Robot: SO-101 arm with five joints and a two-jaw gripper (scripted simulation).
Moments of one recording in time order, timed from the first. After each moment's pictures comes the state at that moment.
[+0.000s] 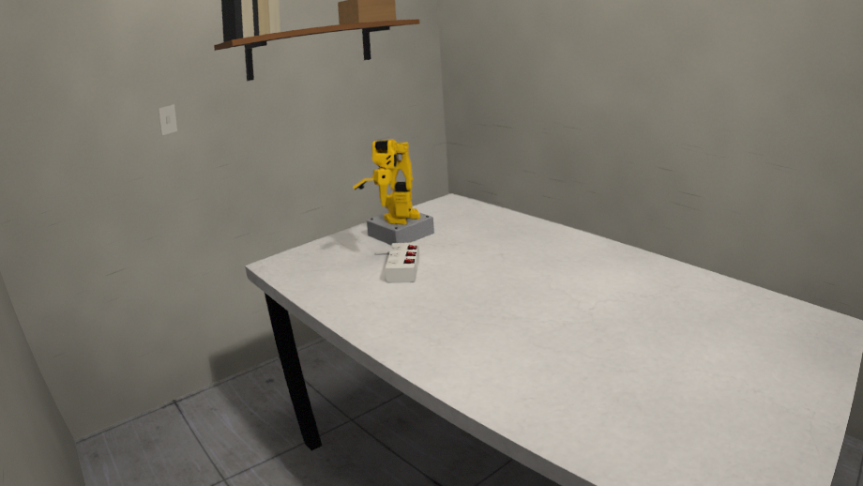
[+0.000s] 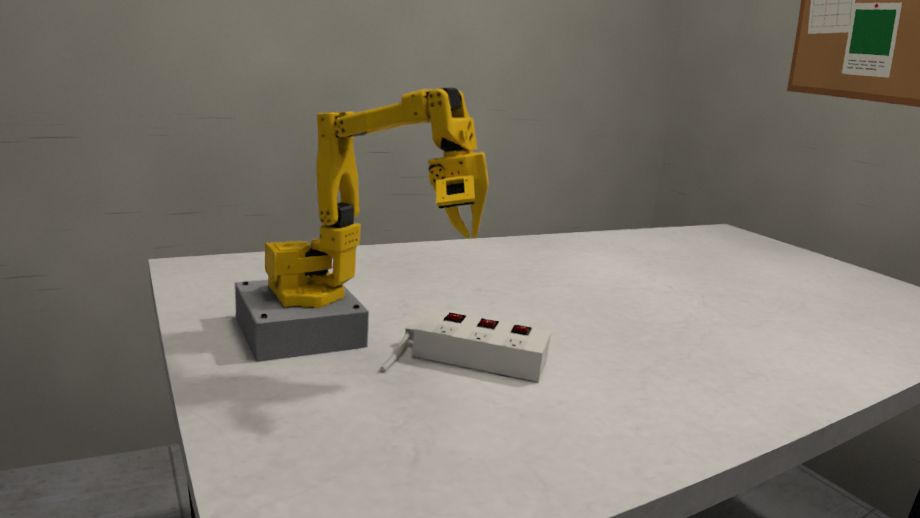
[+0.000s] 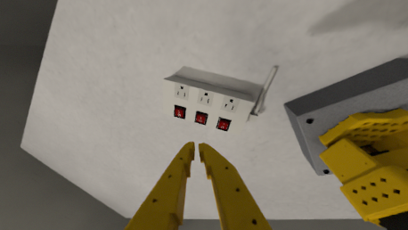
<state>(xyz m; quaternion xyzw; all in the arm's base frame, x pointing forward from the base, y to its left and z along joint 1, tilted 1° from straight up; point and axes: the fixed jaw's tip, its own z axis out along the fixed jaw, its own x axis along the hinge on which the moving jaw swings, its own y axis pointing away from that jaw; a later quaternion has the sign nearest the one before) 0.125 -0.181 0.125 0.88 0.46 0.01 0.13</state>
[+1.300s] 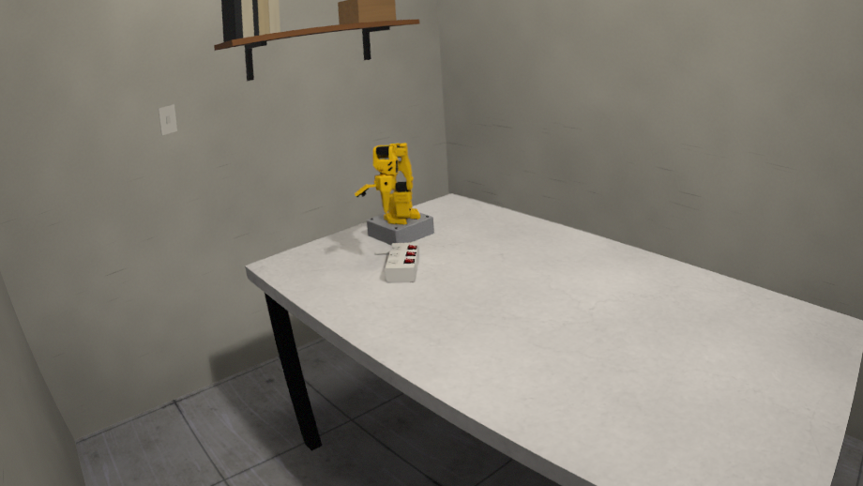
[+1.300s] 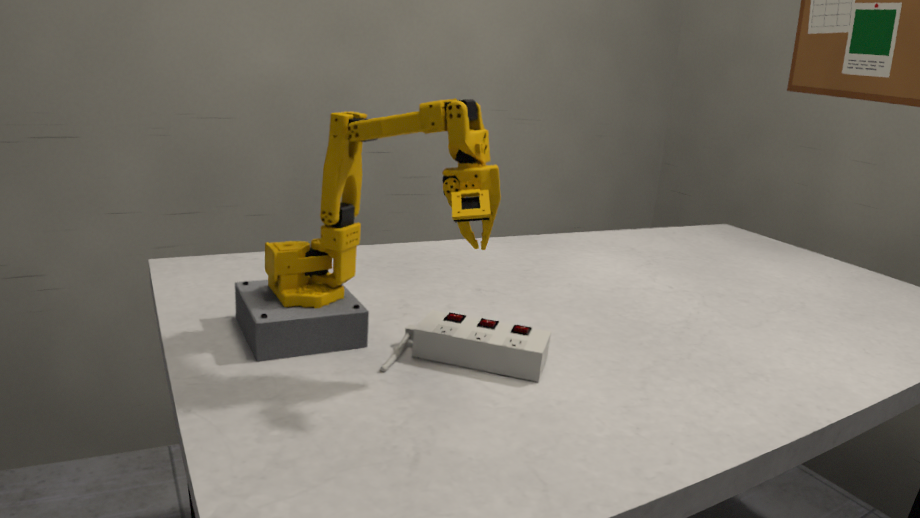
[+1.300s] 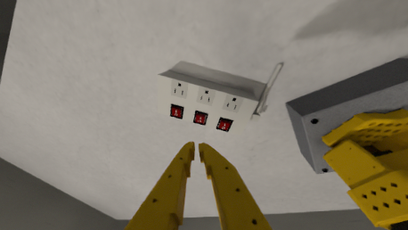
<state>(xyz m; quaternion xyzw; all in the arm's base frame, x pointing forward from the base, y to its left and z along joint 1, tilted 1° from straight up) 0.138 -0.184 0.111 0.87 0.48 0.01 0.09</state>
